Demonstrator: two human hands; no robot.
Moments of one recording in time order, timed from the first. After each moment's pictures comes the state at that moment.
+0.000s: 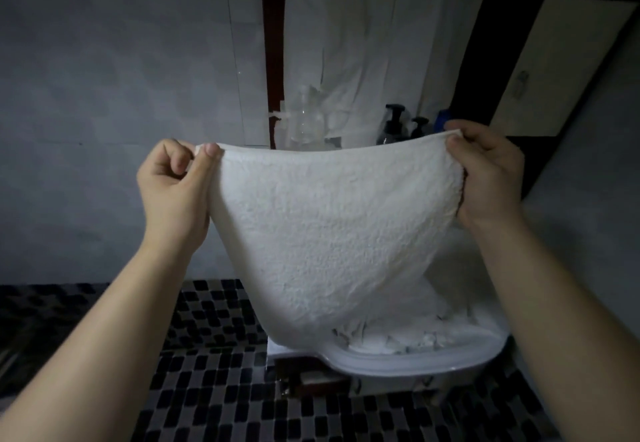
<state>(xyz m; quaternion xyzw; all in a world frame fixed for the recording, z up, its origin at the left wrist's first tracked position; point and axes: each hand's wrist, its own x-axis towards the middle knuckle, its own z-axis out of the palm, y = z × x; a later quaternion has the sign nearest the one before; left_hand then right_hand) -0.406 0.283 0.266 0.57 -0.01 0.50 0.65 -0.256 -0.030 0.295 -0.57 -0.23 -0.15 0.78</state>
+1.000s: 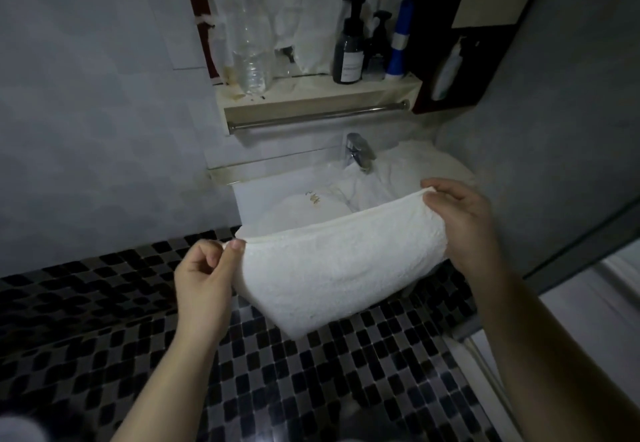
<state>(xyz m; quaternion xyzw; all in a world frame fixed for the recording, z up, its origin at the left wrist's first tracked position) -0.454 0.267 0.058 0.62 0.13 0.25 0.73 -0.343 -0.063 0.131 -0.72 0.00 -0.08 0.69</state>
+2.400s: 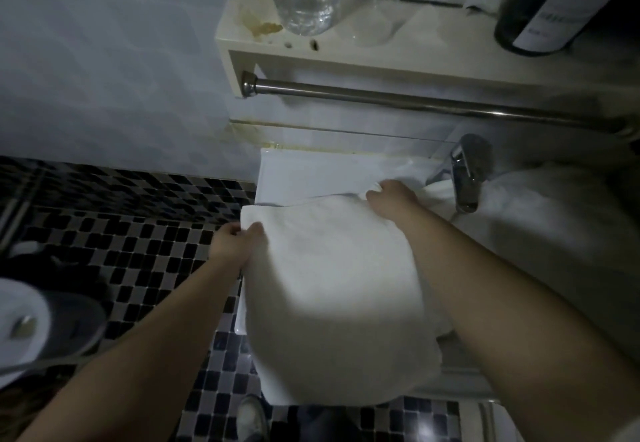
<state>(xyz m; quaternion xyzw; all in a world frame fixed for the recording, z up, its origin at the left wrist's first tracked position) -0.202 0.335 -0.141 0.58 0.59 0.01 0.56 0.032 0.131 -0.102 -0.93 -0.08 0.31 0.17</state>
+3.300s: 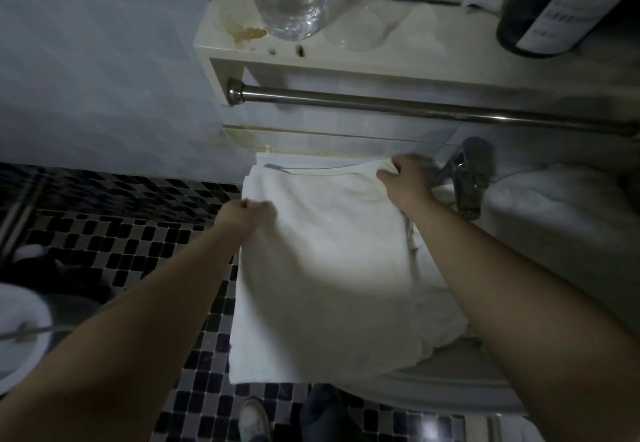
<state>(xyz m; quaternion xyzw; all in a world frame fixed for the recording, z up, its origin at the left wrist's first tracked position) -0.138 0.356 -0.125 0.67 0.55 -0.06 0.49 0.069 0.123 -0.108 -0.90 -0.11 0.16 0.38</state>
